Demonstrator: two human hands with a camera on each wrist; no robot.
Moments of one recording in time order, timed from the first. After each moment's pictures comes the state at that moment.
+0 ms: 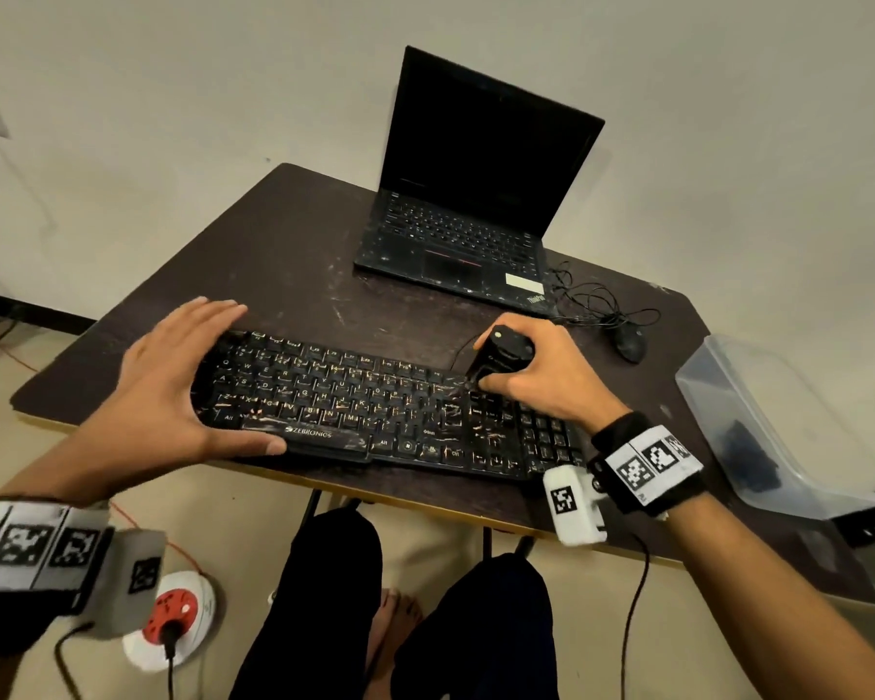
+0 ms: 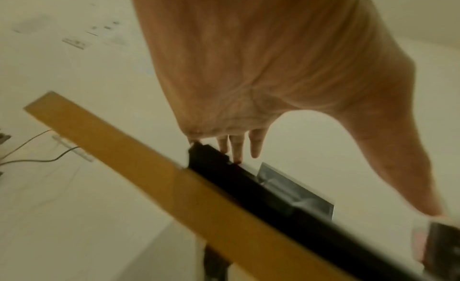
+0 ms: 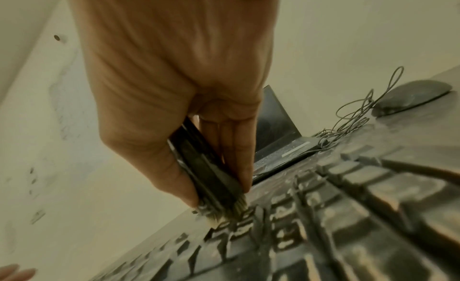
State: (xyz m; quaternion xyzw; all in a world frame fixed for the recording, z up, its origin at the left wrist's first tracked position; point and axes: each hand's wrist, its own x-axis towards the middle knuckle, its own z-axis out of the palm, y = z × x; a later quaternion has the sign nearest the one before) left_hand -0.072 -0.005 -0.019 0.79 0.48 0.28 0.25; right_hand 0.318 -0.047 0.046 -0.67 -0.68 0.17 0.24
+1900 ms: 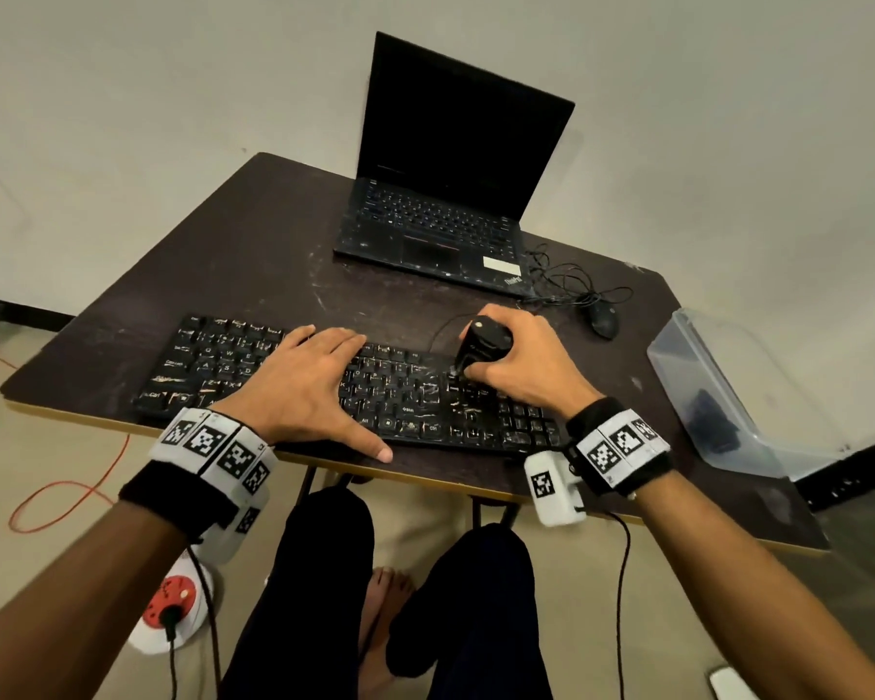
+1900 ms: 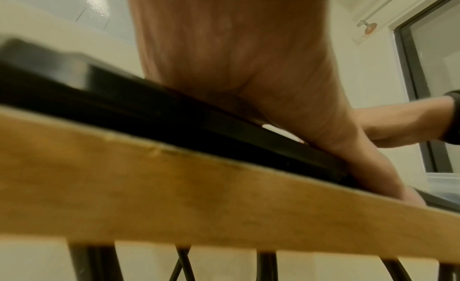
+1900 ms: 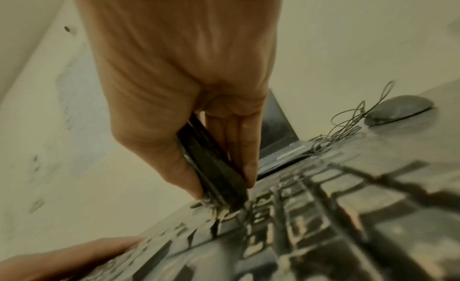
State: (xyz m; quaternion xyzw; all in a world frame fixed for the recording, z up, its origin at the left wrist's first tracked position) left_hand 0.044 0.007 -0.023 0.91 0.40 0.04 0.13; right_hand 0.318 -0.065 0.043 -0.70 -0.66 0.14 0.23
